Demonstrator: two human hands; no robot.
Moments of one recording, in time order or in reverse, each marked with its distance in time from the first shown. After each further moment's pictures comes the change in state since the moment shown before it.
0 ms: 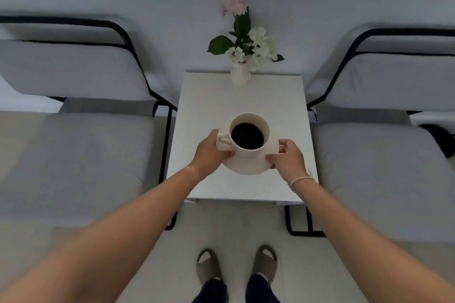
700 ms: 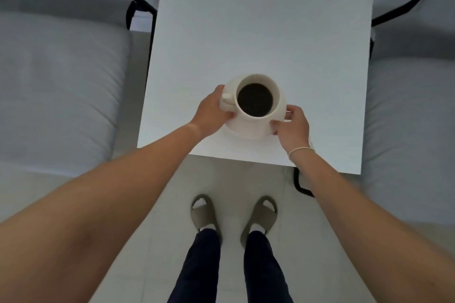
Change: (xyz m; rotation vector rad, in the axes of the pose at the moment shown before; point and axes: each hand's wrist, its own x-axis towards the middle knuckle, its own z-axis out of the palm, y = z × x) left_hand 0.110 -0.176 0.045 0.153 -0.040 -0.150; right_hand 0.124 0.154 0.073 -0.130 0.023 0.162
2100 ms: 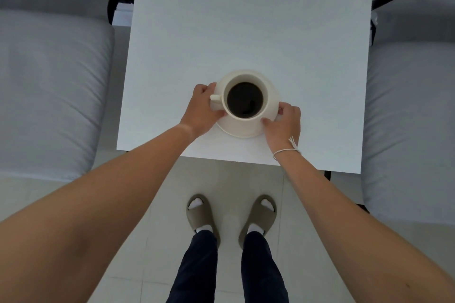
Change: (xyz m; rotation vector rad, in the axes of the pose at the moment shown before) left_hand 0.026 -0.018 0.031 0.130 0.072 0.035; right_hand 0.028 0.029 0.002 -0.187 0.077 -0.128
